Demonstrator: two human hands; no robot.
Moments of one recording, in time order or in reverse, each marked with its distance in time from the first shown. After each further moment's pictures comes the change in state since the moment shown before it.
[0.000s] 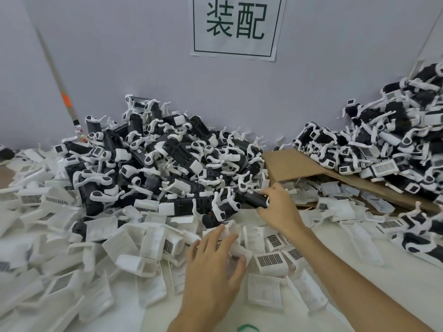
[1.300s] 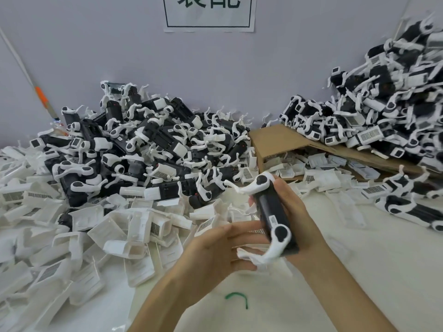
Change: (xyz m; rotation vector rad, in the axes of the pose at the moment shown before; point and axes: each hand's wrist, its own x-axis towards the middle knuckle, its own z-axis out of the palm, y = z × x) left_hand -0.001 0.023 -0.029 -1.517 -0.698 -0.230; right_hand -0.117 -0.028 -0.055 1.682 -0.224 0.345
